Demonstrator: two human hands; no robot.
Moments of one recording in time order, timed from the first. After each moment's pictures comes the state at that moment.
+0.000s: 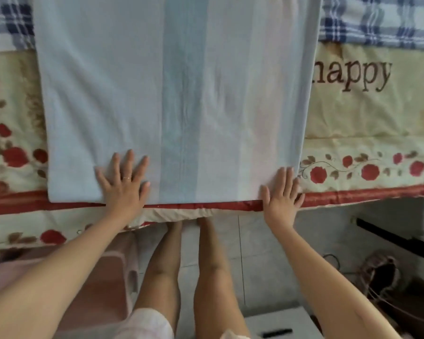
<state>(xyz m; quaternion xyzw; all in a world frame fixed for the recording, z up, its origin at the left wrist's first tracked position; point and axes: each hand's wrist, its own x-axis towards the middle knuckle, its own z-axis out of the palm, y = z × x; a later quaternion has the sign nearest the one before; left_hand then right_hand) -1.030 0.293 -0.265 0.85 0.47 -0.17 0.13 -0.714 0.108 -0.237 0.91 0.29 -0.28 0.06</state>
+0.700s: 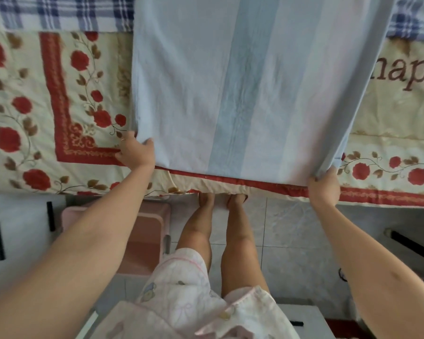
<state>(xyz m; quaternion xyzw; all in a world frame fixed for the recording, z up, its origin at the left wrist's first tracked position) -1.073 0.345 -0.209 0.47 0.86 -0.01 0.20 -0.716 0.141 -0.198 0.94 0.16 -0.30 -0.03</state>
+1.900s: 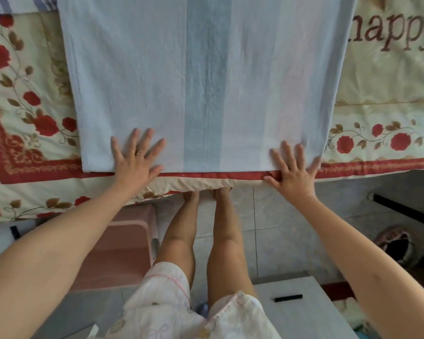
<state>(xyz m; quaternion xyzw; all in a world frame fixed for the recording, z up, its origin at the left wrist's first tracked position) -1.085 0.305 -0.265 0.89 0.37 -0.23 0.12 -0.716 0.092 -0.245 0.76 0.54 -0.29 0.21</state>
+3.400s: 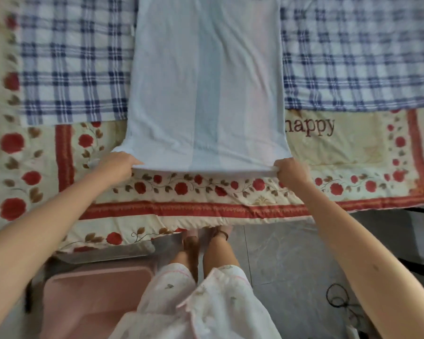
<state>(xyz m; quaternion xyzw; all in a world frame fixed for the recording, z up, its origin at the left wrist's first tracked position) -1.056 0.426 -0.023 0.83 0.43 -0.30 0.20 -0.684 0.223 -0.031 0.82 0.49 -0.24 0.17</state>
